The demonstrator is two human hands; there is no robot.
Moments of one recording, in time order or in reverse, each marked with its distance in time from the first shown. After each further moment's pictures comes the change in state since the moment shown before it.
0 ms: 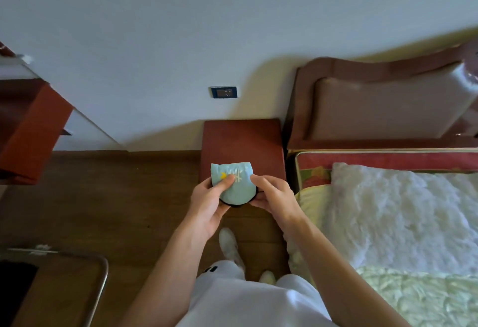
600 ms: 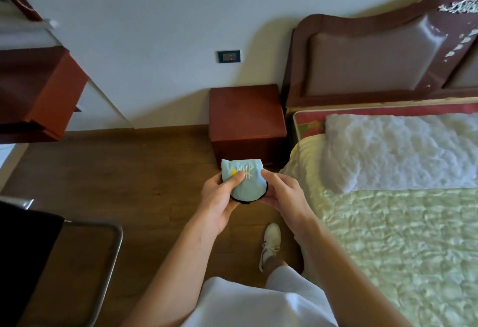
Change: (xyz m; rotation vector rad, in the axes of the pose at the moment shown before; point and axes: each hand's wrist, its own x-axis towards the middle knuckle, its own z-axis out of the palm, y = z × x) left_hand -0.170 -0.133 -0.135 0.051 -0.117 -0.007; right_hand -0.219 0.143 0.066 0.002 0.086 -0.069
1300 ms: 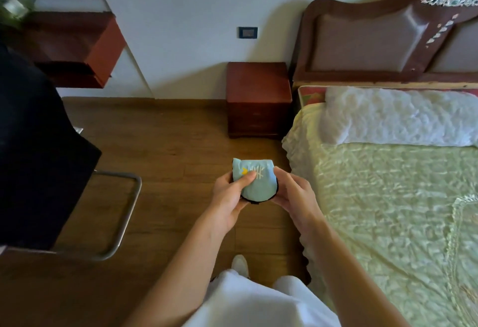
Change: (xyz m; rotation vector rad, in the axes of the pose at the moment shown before) left_hand -0.253 -0.165 -0.128 -0.024 -0.023 0.010; right_hand -0.299 0.128 0.057 -0.038 0.046 -0.020
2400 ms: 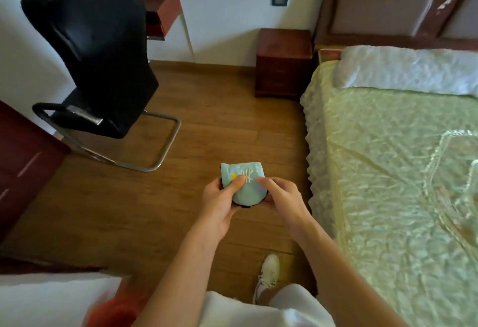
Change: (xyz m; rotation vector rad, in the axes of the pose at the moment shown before) left_hand -0.414 -0.314 -0.130 -0.070 0.203 0.120; right_hand -0.458 0.221 -0.003 -0.105 -0.155 0.060
